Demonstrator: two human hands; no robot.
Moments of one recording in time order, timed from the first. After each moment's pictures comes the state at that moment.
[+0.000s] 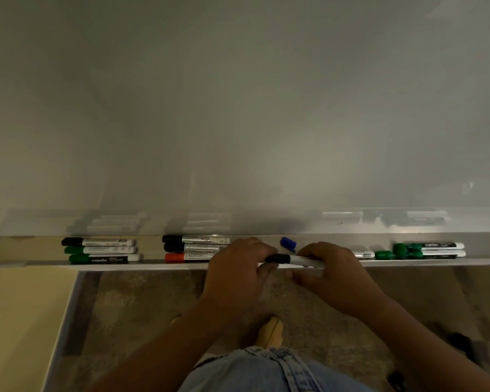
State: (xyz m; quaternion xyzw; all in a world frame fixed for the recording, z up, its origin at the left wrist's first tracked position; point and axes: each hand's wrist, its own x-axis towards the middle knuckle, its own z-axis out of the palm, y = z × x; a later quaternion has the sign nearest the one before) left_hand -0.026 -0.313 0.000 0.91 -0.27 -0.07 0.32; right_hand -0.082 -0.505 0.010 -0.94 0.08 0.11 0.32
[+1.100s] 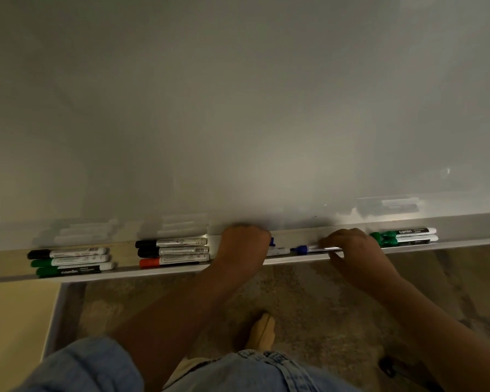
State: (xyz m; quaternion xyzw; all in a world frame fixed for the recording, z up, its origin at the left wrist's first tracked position) left_hand 0.009 -0.383 -0.032 0.93 -0.35 -0.13 0.03; right_hand -0.098 -0.601 -0.028 -0.98 0.08 0.08 0.15
